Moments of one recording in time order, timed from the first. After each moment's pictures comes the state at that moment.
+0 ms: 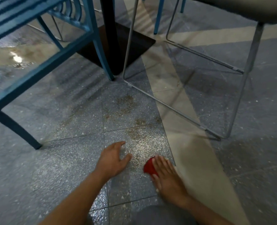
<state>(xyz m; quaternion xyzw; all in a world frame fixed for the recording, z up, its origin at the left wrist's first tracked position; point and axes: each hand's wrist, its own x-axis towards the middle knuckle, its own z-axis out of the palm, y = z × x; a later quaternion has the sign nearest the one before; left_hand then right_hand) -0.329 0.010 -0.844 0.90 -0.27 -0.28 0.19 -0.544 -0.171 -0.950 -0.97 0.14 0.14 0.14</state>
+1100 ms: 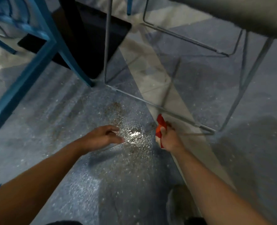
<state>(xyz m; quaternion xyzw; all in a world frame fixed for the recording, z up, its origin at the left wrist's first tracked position) -0.130 -0.069 -0.790 0.77 -0.28 -0.54 0.19 -0.360 -0.271 -0.846 -0.73 0.54 0.11 0.41</state>
